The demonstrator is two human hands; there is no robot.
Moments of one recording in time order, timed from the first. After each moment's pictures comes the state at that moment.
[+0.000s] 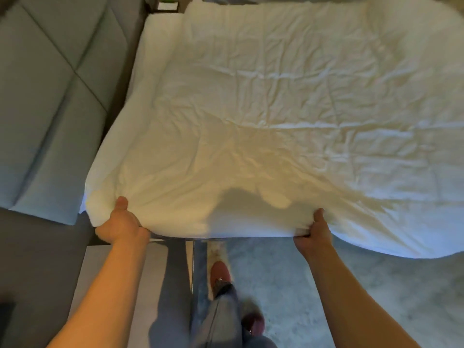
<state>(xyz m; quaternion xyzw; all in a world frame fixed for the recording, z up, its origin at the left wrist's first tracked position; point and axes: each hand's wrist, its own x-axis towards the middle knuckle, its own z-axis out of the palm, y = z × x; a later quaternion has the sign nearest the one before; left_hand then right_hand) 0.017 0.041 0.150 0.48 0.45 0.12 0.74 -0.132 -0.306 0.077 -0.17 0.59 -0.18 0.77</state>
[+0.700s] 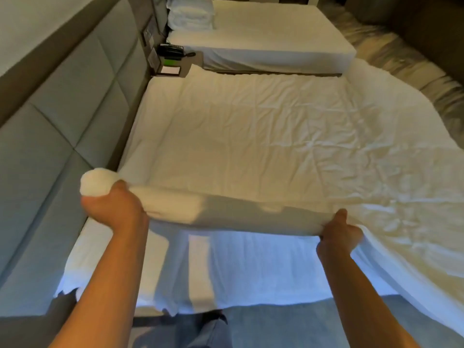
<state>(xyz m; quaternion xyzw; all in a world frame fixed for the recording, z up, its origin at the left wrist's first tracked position) 0.215 -0.071 0.300 0.58 0.34 0.17 0.72 0.044 -0.422 0.241 -0.43 0.61 -0.33 0.58</state>
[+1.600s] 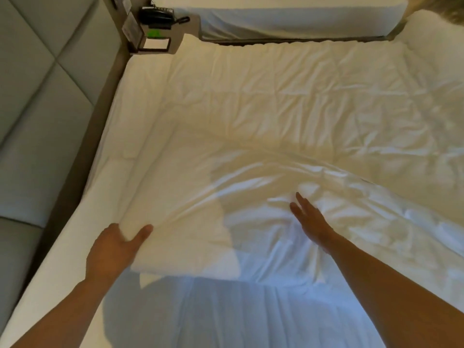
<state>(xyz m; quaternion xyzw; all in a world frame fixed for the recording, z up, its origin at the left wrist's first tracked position) 0.470 -0.079 0.038 0.96 0.09 -0.13 0.21 0.348 -0.543 0.008 -0.84 0.32 0.18 0.41</state>
